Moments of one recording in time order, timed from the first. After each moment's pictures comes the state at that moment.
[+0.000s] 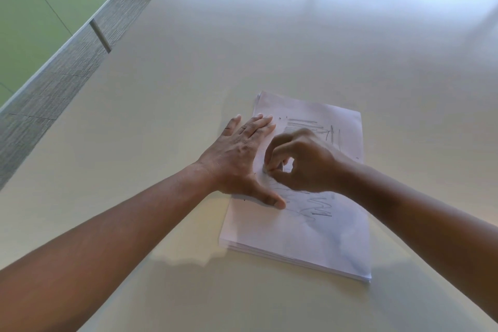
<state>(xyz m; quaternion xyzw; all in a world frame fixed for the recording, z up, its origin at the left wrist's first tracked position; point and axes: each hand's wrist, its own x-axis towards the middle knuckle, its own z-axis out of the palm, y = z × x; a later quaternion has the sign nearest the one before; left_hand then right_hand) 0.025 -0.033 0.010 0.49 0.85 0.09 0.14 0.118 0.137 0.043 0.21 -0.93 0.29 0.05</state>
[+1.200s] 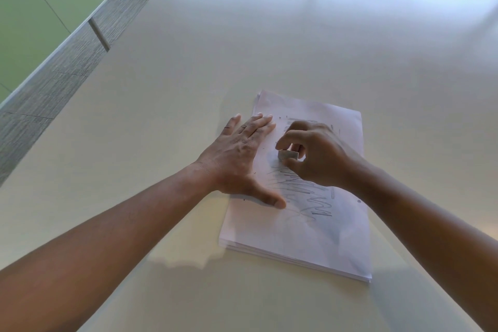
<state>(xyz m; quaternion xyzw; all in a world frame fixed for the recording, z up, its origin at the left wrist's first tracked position) 0.026 -0.034 0.010 0.49 0.86 0.10 0.13 0.122 0.150 0.041 0.06 -0.96 0.26 0.06</state>
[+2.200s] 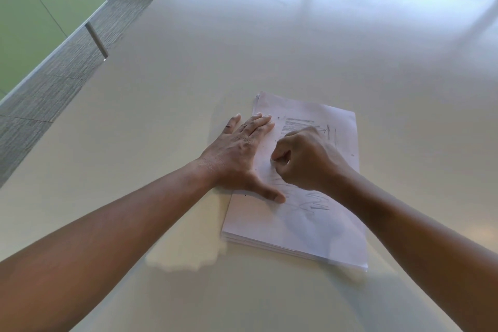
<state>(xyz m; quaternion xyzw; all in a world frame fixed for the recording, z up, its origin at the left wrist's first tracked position) 0.025 -0.033 0.008 0.49 0.86 0.09 0.13 0.129 0.117 0.046 -0.02 -0.97 0.24 0.08</state>
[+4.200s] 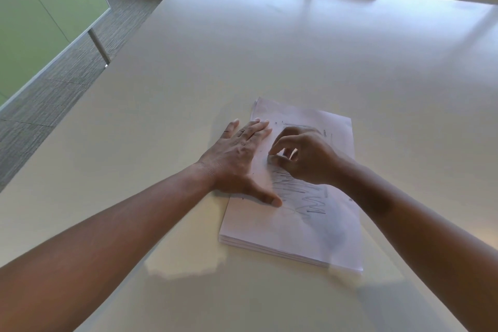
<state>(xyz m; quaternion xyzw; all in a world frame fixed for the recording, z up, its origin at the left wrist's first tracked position) 0.025 -0.033 0.008 0.49 0.86 0.08 0.12 0.119 0.148 0.034 0.06 -0.95 0.29 0.05</state>
